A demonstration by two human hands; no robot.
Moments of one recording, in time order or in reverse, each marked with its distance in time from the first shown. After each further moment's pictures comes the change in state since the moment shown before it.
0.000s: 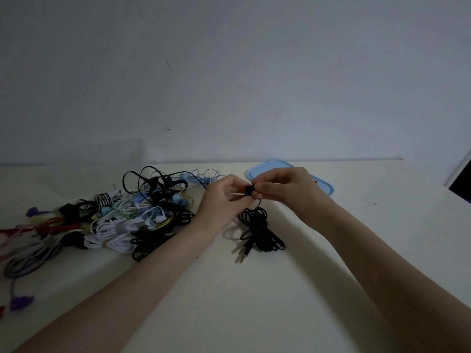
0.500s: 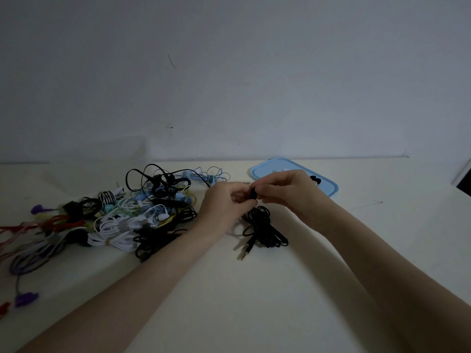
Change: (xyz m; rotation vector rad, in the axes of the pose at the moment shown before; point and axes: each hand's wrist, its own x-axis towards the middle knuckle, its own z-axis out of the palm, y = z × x) left_hand 0.000 -0.003 0.001 0.315 0.027 0.070; right_hand 0.002 0.008 0.002 -0.046 -0.028 0.013
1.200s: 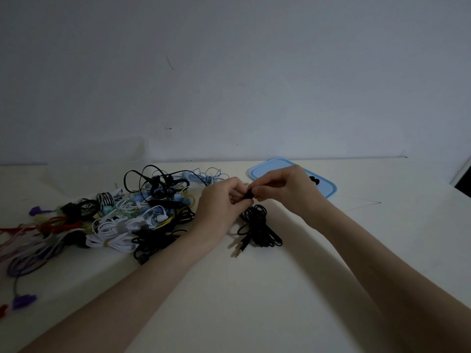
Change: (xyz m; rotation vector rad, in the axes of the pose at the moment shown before) left_hand -0.002 -0.002 0.000 0.098 0.068 0.051; right_hand -0.001 -0.005 0.001 -0.284 0.031 -0.163
